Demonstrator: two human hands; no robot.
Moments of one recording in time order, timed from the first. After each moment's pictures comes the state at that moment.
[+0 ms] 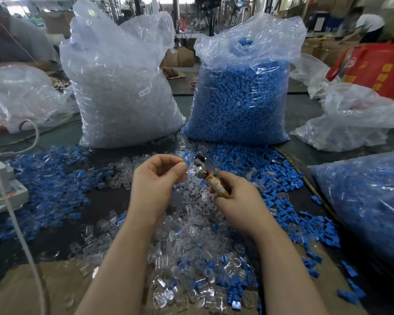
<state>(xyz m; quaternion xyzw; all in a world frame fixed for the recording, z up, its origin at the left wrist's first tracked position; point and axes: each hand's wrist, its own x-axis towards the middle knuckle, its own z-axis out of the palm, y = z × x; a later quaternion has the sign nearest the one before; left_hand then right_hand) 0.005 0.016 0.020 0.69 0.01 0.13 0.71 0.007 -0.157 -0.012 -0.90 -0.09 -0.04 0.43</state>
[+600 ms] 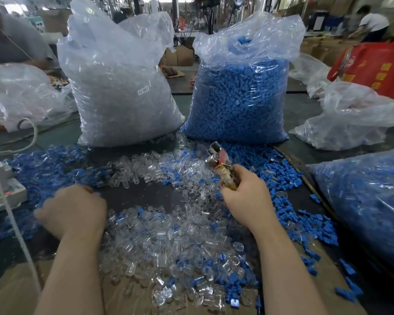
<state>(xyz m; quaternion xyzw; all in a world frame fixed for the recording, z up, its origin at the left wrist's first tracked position) 0.009 0.118 -0.007 0.92 0.38 0.12 0.02 0.013 -0.164 -0.018 -0.90 -0.02 -0.11 0.41</state>
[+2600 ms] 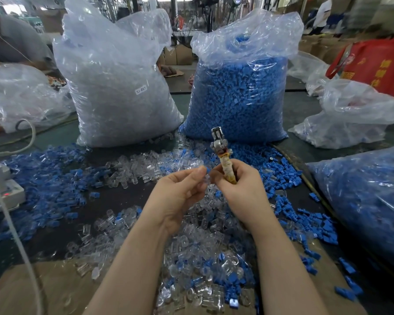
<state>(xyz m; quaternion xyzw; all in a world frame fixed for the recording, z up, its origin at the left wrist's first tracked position) 0.004 -0.010 0.009 0.54 0.08 -0.11 0.83 0.009 -0.156 -0.007 -0.78 -0.06 -0.10 0.62</state>
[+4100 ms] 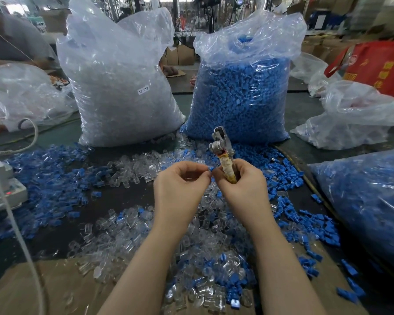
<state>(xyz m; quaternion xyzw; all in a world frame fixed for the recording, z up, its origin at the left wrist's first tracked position) -0.002 -0.026 0.010 0.77 0.01 0.18 0.61 0.010 -0.154 -0.006 -0.82 -0.02 -0.18 0.54</state>
